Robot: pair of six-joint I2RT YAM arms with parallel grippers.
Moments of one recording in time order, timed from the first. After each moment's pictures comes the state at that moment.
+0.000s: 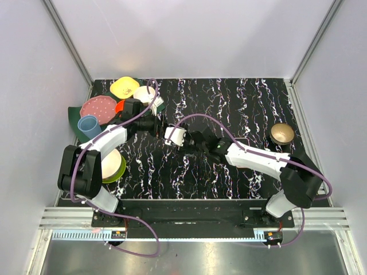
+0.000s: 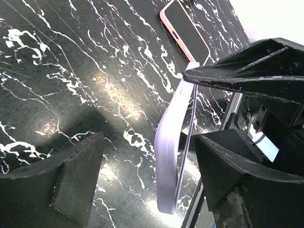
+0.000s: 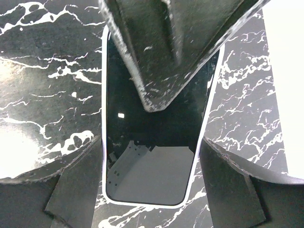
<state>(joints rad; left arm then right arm) -0.24 1.56 0.99 -0.11 0.92 -0.17 0.91 1.55 1.04 -0.04 0.05 -0.64</state>
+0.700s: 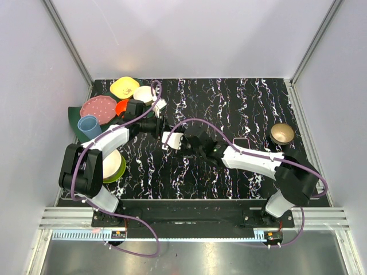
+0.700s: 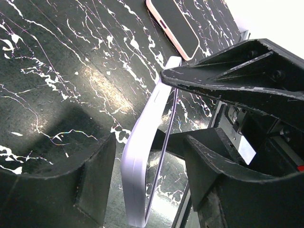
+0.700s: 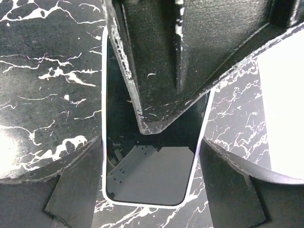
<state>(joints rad) -0.27 1.58 0.99 -0.13 0.96 -0.17 0.96 1.59 1.01 0.04 0.14 -0.69</state>
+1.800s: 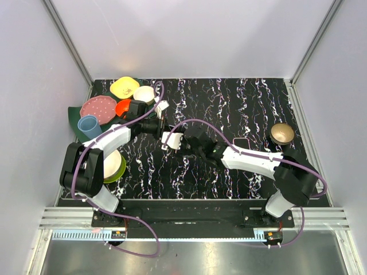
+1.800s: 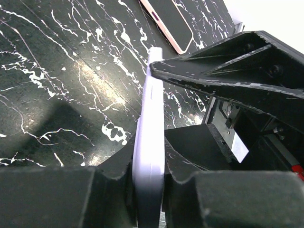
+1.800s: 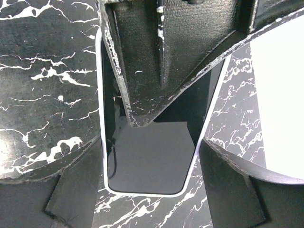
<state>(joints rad) -0.28 1.59 1.00 -0.17 0.97 -0.16 0.96 1.59 1.01 0.07 0.17 -0.70</state>
